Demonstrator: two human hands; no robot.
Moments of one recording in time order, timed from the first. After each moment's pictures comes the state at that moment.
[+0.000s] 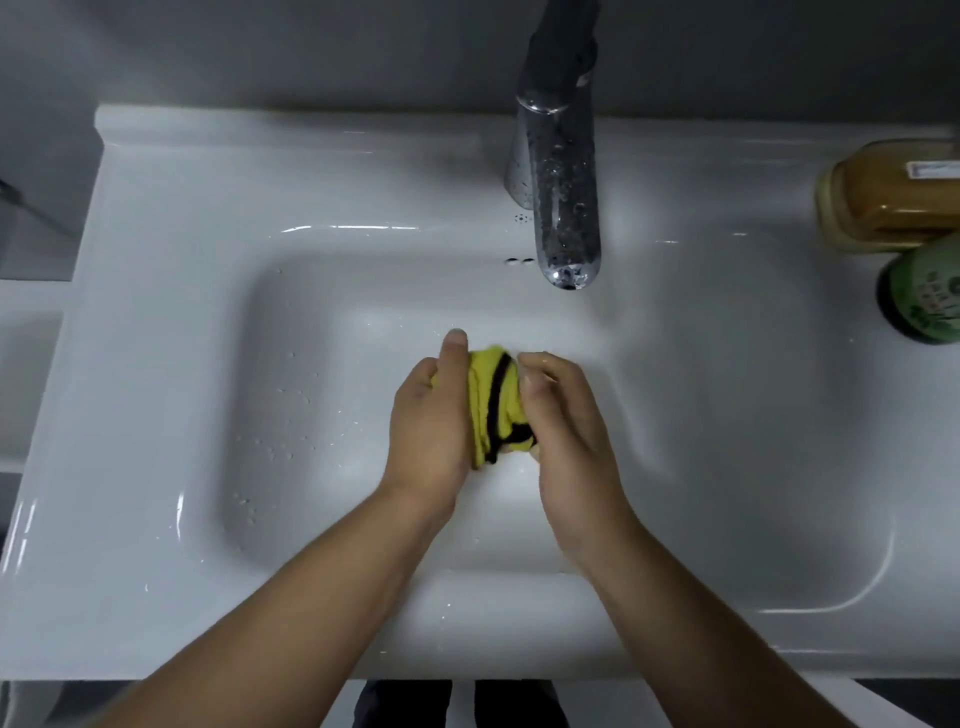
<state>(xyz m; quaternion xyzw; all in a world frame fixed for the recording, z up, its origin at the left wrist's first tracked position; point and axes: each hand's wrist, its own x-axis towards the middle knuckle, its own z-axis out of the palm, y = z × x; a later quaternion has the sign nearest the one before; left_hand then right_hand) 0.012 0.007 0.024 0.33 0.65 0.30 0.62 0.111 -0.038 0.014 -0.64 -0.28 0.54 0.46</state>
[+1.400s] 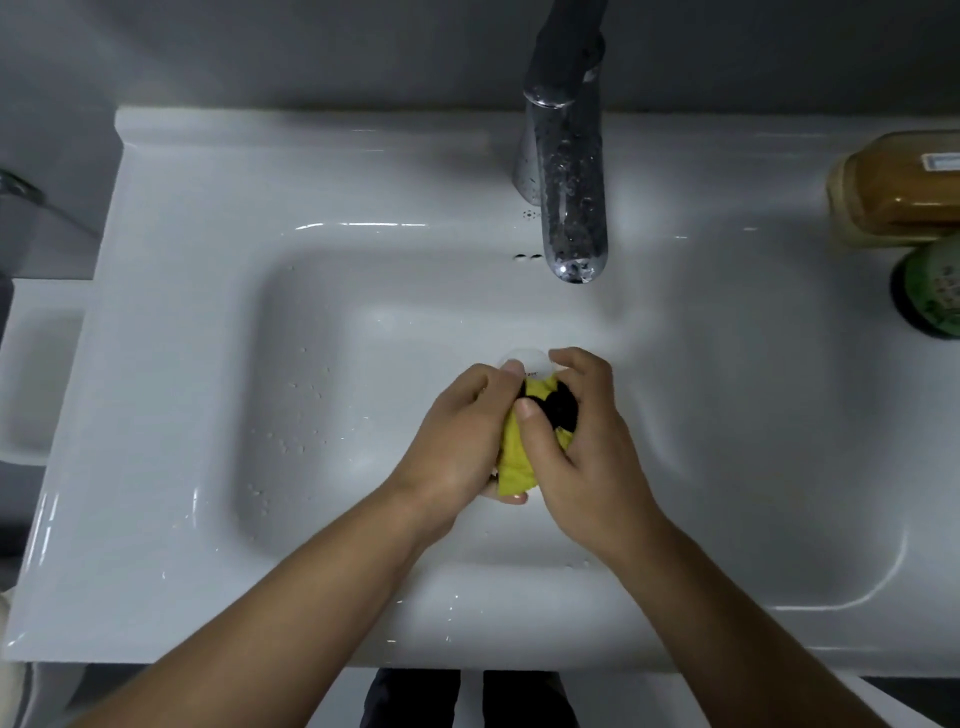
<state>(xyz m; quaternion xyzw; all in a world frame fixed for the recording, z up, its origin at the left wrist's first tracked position) 0.009 -0.002 0.046 0.37 0.58 0.17 0.70 0.130 -0.048 0.007 -0.68 -0.50 0.39 0.37</state>
